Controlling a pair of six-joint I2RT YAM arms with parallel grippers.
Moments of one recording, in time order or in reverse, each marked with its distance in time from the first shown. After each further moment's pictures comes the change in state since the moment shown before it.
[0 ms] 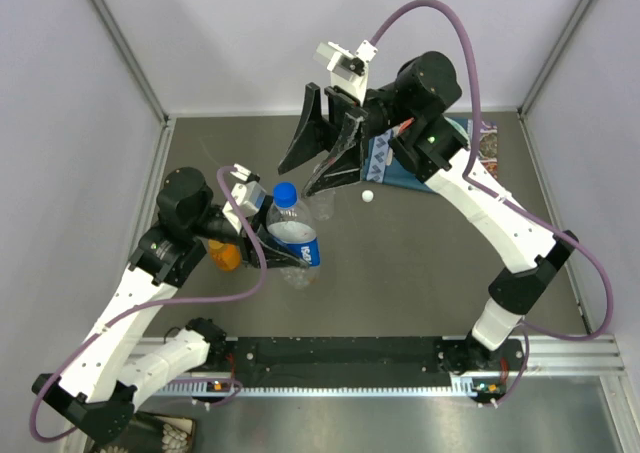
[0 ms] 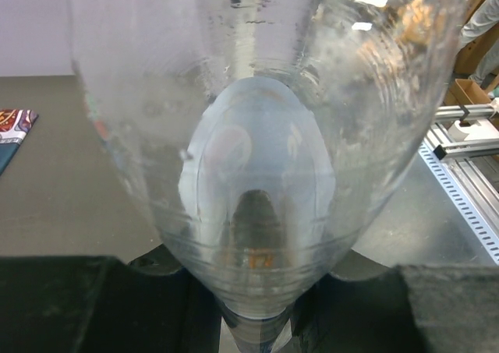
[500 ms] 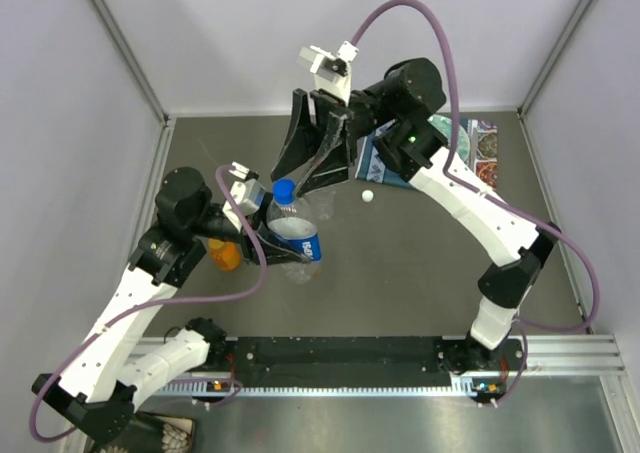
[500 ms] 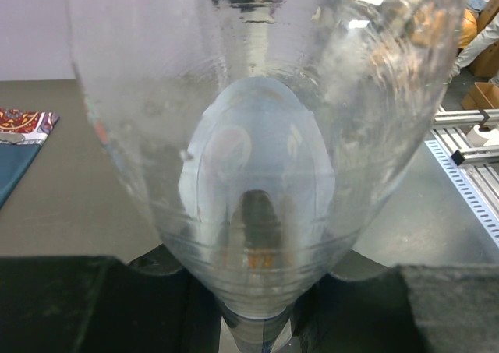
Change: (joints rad) left arm -0.001 0.002 0.000 0.024 -0.039 0.000; right arm 0.026 0.054 -0.001 0.257 -0.038 0.229
